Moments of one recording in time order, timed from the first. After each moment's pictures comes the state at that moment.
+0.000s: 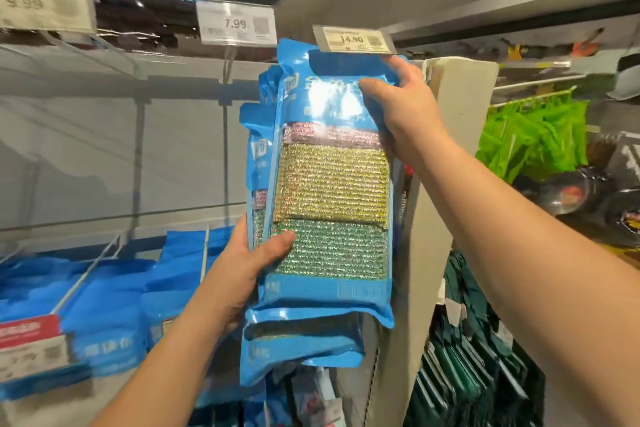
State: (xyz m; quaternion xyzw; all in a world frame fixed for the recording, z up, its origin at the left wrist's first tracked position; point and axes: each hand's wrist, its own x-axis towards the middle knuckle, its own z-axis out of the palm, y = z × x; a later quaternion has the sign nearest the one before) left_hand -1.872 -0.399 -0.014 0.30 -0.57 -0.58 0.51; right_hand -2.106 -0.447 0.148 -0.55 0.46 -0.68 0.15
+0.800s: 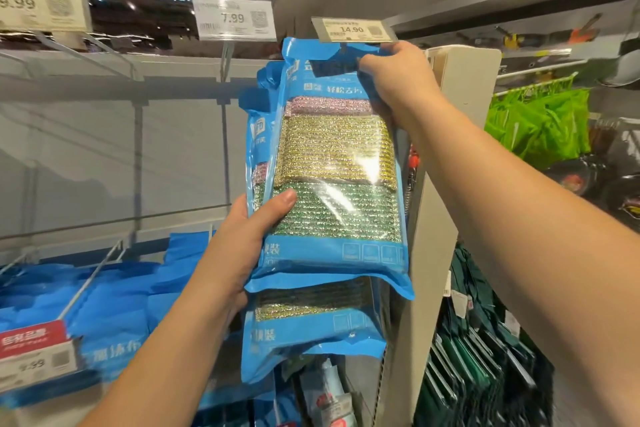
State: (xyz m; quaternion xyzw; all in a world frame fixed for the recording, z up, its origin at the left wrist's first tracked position) left_hand -1.873 -0.387 0.025 0.32 -0.51 -0.61 0.51; right_hand -2.085 -0.433 0.183 -0.51 0.55 -0.64 0.17
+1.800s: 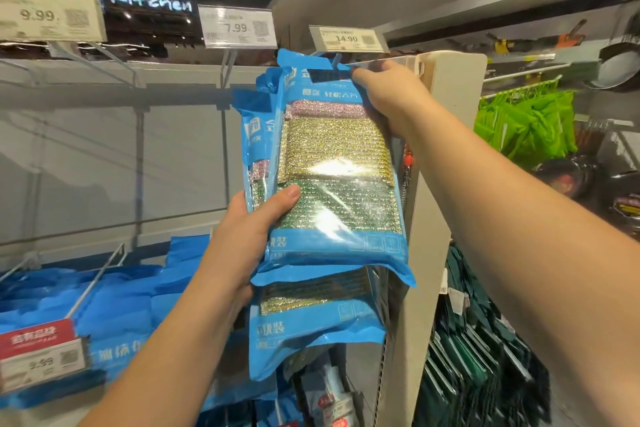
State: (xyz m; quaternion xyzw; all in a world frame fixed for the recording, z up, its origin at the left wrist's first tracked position) left_hand -1.872 -0.372 0.036 0.34 -0.52 -0.58 0.53; right_hand -2.077 -0.422 0.175 -0.51 0.59 -0.60 0.19
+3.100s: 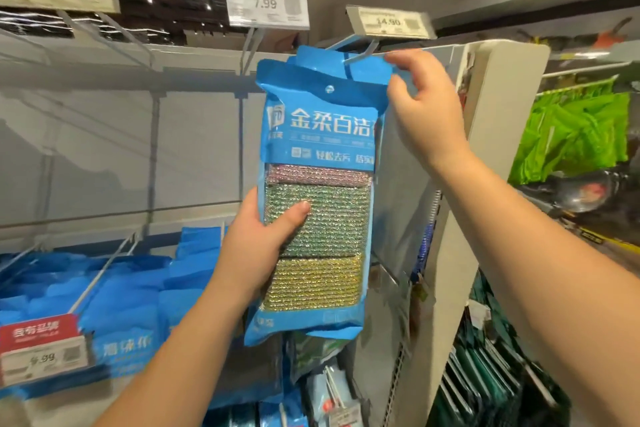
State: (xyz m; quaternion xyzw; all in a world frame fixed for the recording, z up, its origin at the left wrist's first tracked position) left_hand -1.862 -0.421 0.001 0.38 -0.63 -0.40 0.55; right_hand -2.083 -0.439 0.134 -0.64 0.48 -0.58 -0.17
